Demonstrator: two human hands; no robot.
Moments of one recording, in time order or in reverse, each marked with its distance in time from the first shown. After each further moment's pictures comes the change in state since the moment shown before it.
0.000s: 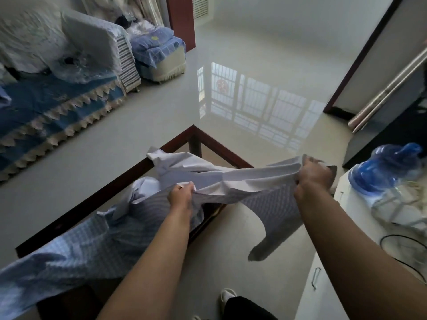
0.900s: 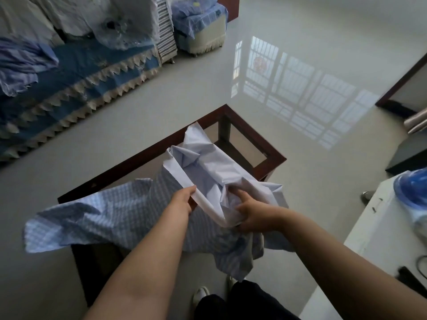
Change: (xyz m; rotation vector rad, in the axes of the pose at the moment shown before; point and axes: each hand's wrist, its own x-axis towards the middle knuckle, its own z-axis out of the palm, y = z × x) left_hand 0.057 -0.050 -0.071 -0.346 -0.025 -0.316; right_hand -0.072 0.115 0.054 -1.352 -1.598 -0.569
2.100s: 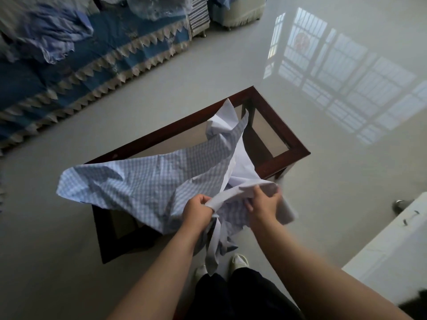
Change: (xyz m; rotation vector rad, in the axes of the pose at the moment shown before) left_hand -0.082 -0.069 -0.004 0.740 0.186 0.411; right_hand 0.063 0.029 0.043 1.691 0.844 0.488
